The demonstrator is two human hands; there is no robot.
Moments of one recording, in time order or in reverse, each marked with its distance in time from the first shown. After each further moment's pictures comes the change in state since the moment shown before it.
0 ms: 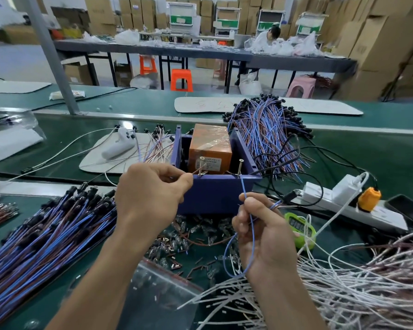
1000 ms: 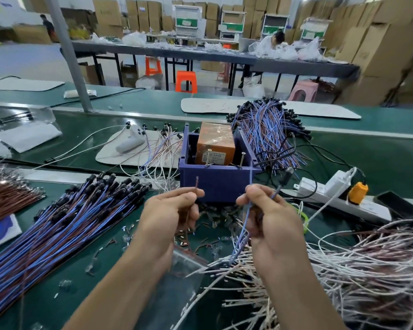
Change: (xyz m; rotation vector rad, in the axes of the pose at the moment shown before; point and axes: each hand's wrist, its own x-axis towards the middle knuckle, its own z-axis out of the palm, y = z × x) left_hand -0.062 -0.006 -0.013 -0.772 -0.251 -0.491; right_hand -0.044 -0.022 0.015 -0.262 0.102 -0.054
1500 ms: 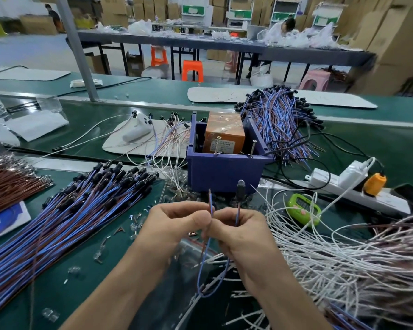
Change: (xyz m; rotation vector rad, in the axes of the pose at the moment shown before) left_hand -0.013 -0.021 -0.027 0.117 -0.192 0.051; right_hand -0.021 0.043 -0.001 -0.231 -0.469 0.111
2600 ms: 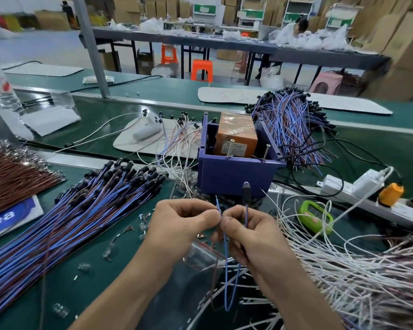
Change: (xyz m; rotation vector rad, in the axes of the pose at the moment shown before) left_hand 0.000 0.009 0.002 0.164 0.109 0.091; right_hand 0.008 0.000 -0.013 -0.112 -0.119 -0.003
